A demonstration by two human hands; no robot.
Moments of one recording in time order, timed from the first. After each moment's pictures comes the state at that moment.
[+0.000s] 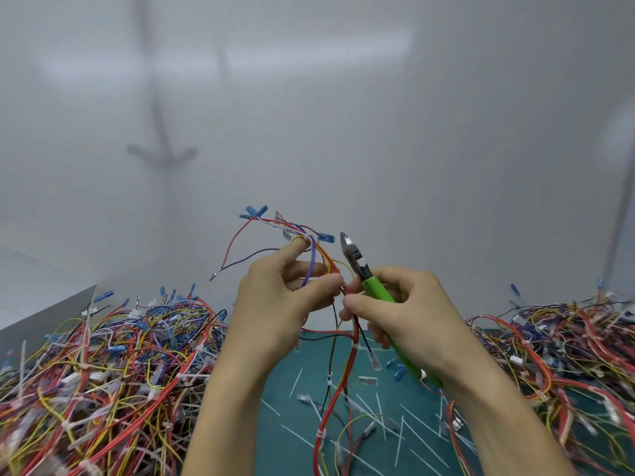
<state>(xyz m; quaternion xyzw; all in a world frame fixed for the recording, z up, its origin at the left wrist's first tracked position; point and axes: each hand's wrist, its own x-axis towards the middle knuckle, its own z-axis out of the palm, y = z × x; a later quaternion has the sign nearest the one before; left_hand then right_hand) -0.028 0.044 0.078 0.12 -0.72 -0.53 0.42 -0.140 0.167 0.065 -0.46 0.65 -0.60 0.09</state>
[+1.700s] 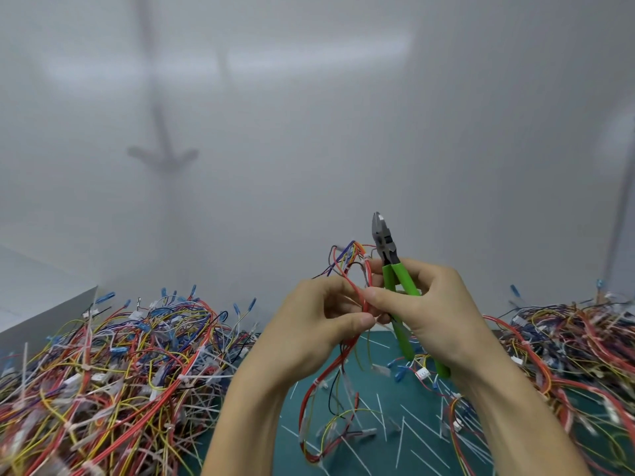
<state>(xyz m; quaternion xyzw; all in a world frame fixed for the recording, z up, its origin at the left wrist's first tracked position) -0.040 0.051 0.067 0.08 -0.84 -0.47 0.27 -0.146 0.173 0.070 -0.42 0.59 -0.68 0.08</state>
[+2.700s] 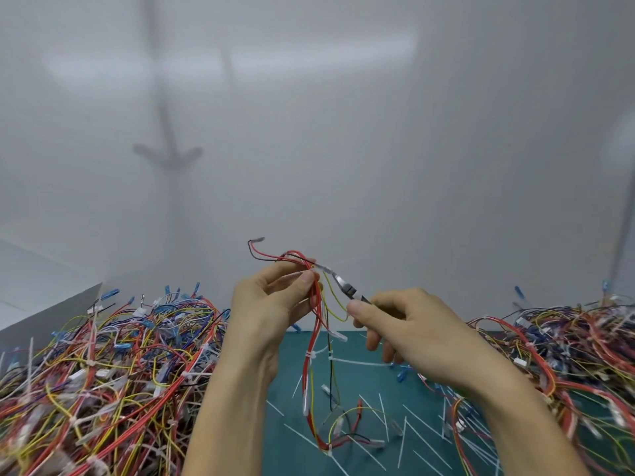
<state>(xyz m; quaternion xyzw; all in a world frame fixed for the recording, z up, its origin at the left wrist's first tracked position) -0.032 0.034 0.068 0.16 -0.55 -0.69 0.44 -0.151 0.171 0.060 -0.48 0.75 -0.44 0.09</state>
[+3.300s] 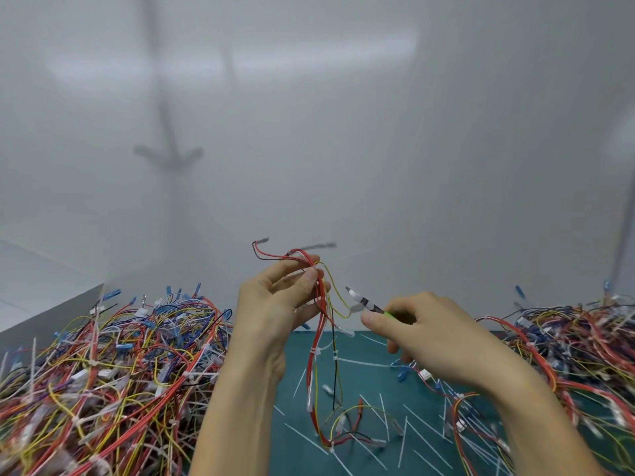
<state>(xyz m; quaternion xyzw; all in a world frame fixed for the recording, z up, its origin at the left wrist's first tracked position) -0.035 0.037 0.068 0.14 -0.54 -0.71 0.44 -0.155 0.183 0.064 -0.46 0.82 -0.35 0.05</state>
